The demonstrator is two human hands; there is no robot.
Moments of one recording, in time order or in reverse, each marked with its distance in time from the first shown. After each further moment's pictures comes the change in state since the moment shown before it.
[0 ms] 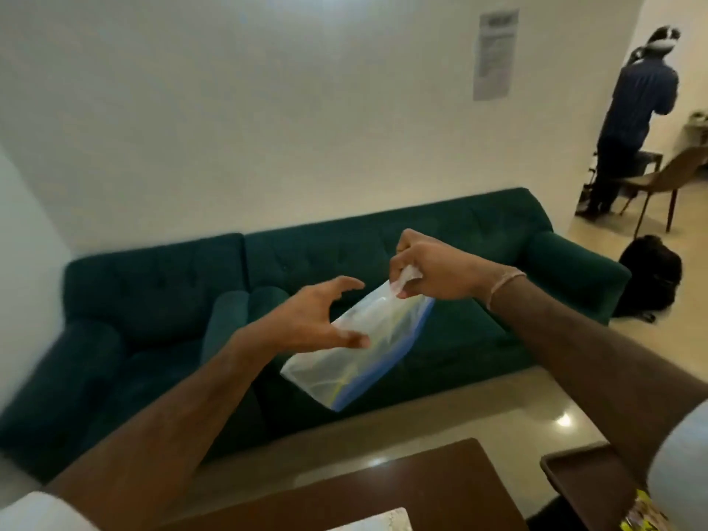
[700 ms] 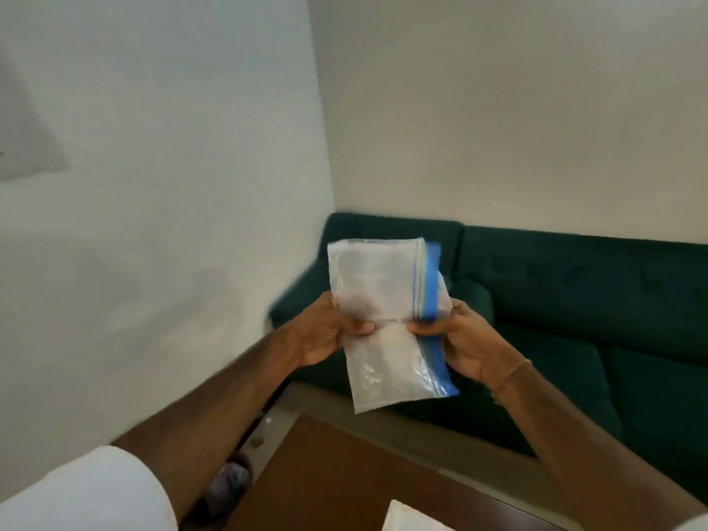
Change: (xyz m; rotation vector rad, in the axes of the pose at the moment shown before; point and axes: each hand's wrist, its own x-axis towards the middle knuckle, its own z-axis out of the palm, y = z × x) left_hand -0.283 -0.155 -0.089 -1.141 0.498 -0.403; right_hand 0.111 -0.277 0.189 1.654 -0.430 -0.055
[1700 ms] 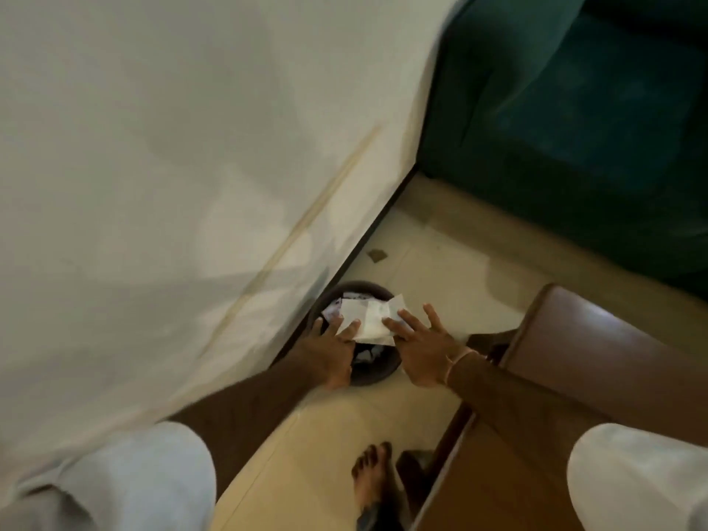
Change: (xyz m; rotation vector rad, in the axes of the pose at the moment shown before) left_hand -0.082 -0.580 -0.657 1.464 -0.474 -0.733; right_hand 0.393 0.754 0.258 -1.850 -0.992 0.406
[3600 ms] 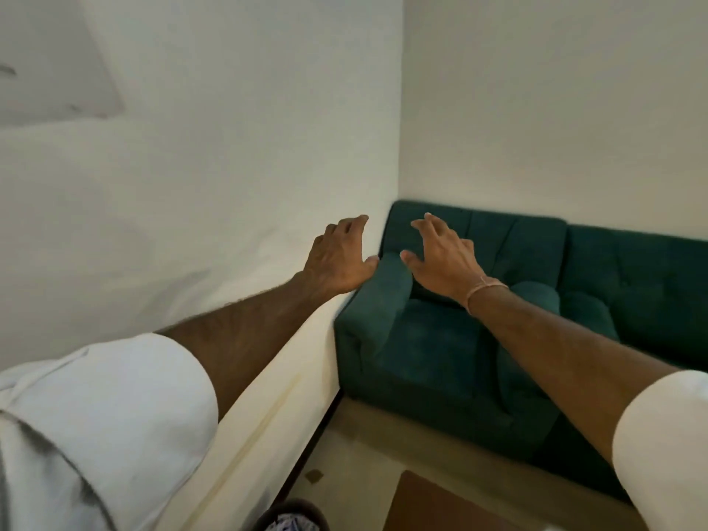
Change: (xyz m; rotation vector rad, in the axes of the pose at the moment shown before) left_hand -0.300 0.196 -0.562 -0.164 1.291 0.001; right_hand -0.476 0.162 -0.405 0.335 1.196 0.501
